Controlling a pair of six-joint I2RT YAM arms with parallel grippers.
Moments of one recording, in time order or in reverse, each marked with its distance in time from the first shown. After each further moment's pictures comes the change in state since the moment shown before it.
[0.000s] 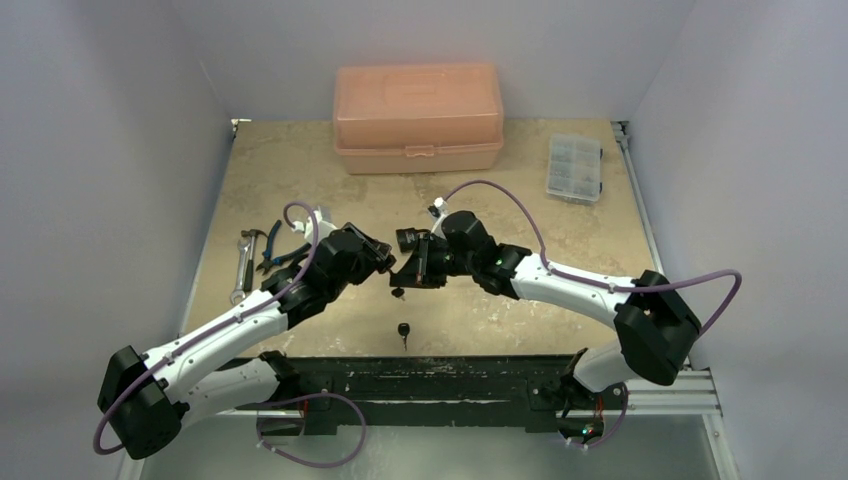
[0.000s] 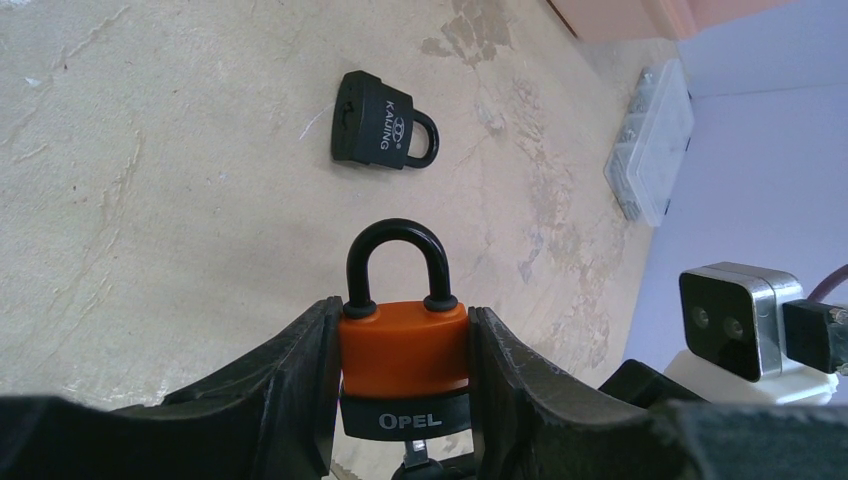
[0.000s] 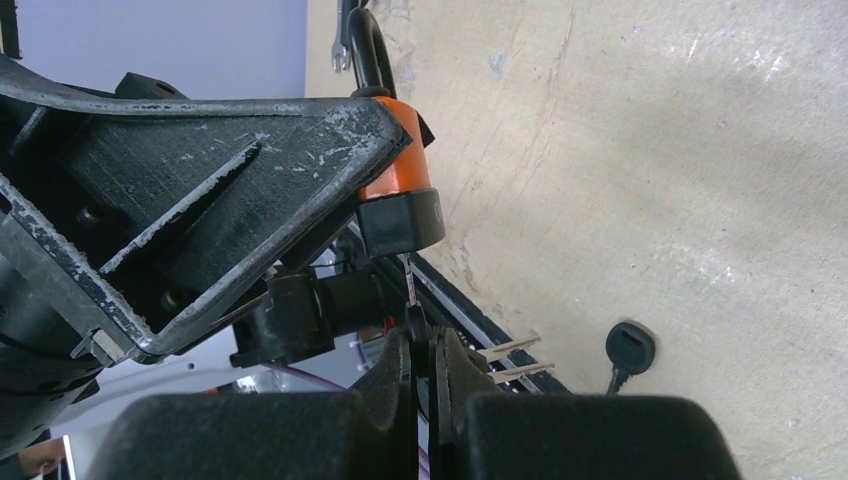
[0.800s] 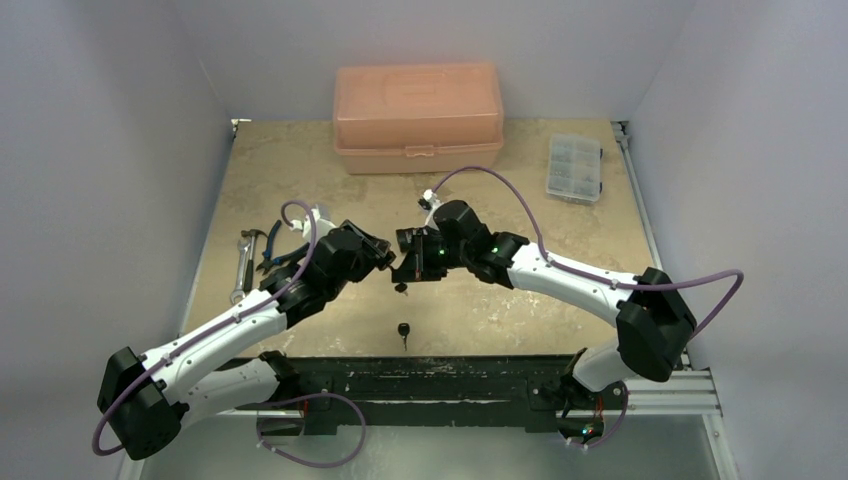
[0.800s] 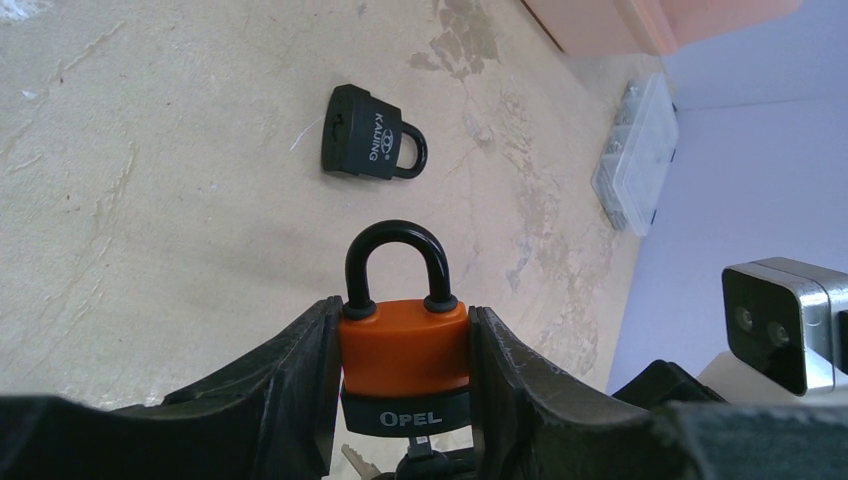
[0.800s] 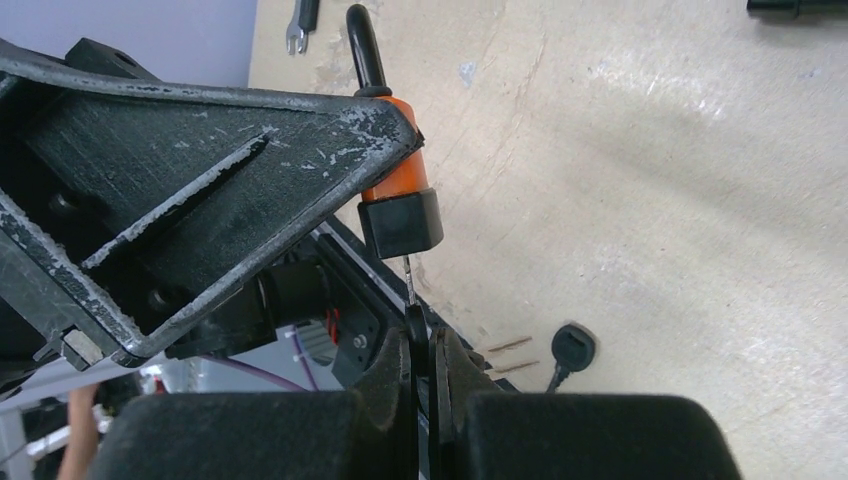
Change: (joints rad) left arm 0.000 -0.008 0.011 -0.008 -0.016 -0.003; right arm -0.003 0.026 0.120 -0.171 0.025 -0.170
